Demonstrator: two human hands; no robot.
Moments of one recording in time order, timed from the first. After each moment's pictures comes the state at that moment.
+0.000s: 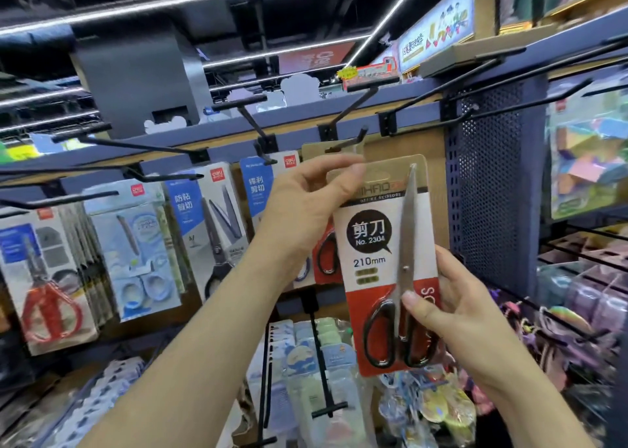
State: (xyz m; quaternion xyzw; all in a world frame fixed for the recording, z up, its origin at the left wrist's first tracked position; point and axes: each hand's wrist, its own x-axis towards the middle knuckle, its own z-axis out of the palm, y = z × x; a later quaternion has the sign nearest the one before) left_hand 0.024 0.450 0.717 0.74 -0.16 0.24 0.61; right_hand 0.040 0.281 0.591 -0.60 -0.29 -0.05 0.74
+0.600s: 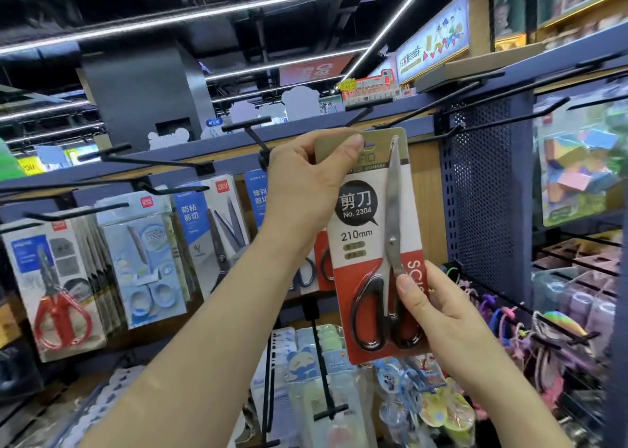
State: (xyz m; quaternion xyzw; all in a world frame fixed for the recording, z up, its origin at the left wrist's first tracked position) left_hand 0.021 0.431 0.747 0.71 -0.16 0.36 0.58; right_hand 0.025 0.291 0.601 -0.63 -0.28 -0.07 0.72
